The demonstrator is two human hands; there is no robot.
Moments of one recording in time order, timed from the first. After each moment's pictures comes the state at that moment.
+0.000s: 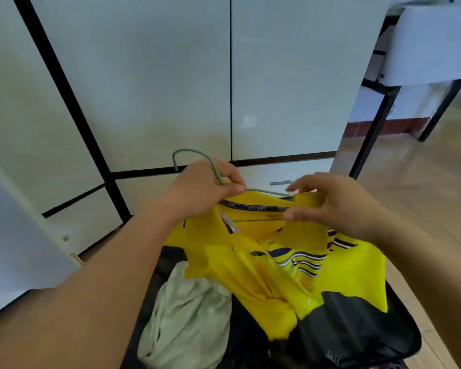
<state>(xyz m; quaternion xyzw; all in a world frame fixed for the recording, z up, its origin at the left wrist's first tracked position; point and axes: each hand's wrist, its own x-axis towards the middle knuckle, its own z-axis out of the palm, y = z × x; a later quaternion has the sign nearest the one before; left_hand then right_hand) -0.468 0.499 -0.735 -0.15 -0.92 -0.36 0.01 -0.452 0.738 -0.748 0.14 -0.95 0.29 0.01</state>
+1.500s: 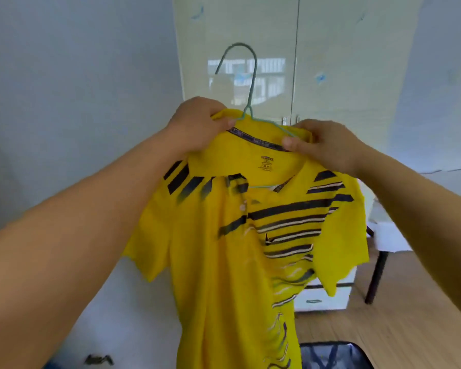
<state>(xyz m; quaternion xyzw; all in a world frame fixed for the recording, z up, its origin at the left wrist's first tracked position) -0.318 0.323 0.022 -0.13 -0.92 -0.25 0.27 -0.346 0.564 -0.014 0.23 -0.89 0.30 0.25</state>
